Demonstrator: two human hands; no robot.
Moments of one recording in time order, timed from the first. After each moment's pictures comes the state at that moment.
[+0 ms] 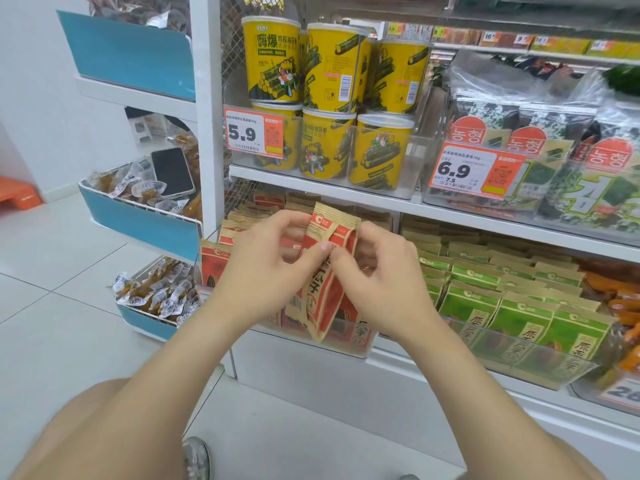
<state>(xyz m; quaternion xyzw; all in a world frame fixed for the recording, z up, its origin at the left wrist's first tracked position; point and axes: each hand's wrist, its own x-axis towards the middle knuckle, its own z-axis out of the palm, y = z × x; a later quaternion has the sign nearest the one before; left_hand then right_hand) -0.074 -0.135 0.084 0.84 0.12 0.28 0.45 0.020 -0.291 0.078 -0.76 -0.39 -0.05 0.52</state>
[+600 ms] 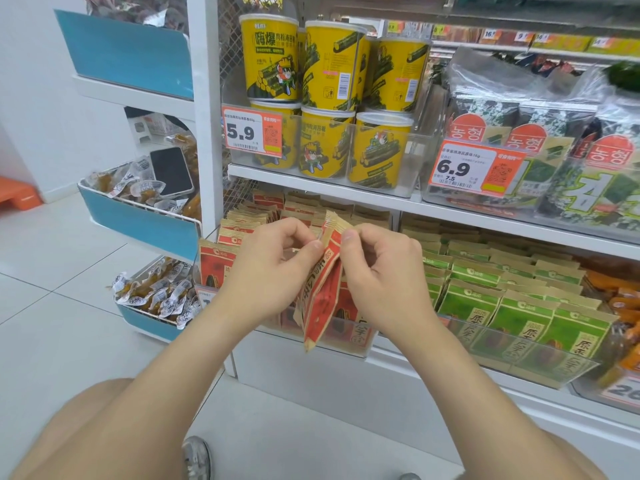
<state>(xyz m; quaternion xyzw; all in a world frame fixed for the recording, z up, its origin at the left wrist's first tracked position) -0.064 -0.136 0.076 0.83 0.12 0.27 0.47 0.020 -0.289 0.076 -0.75 -0.40 -0.14 0.50</state>
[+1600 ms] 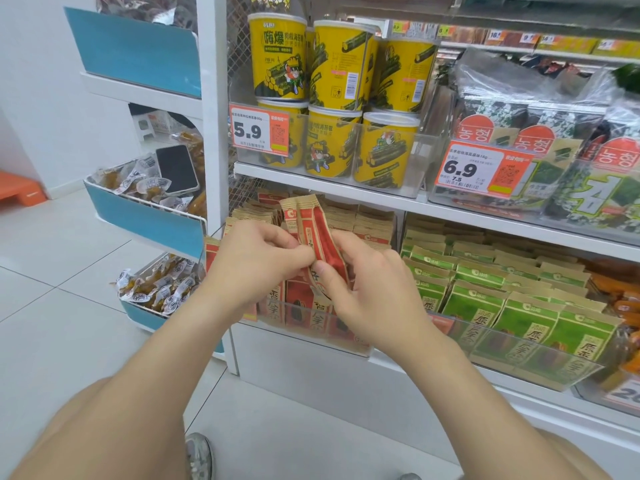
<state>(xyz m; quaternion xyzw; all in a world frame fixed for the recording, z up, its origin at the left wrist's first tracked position) -0.075 -0.122 0.088 0.78 0.24 0.21 0.54 0.014 -0.288 0.063 -0.80 -0.48 -0.15 0.34</state>
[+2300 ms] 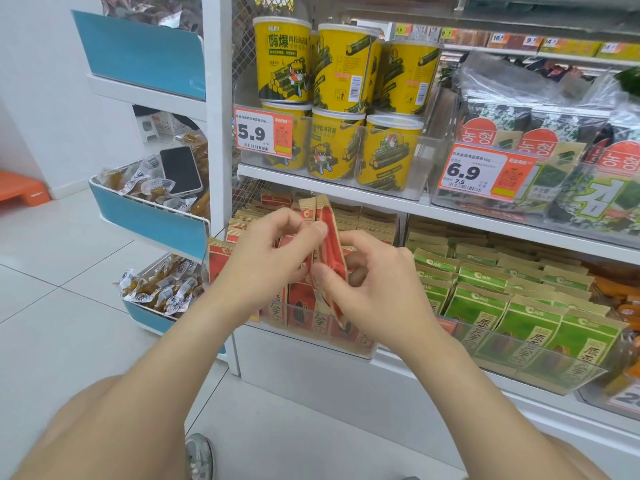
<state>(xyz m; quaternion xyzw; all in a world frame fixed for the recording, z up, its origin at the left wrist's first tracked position) -0.077 -0.128 0.089 0.77 0.14 0.24 0.57 0.015 -0.287 0.069 -0.78 -0.44 -0.10 0.43</state>
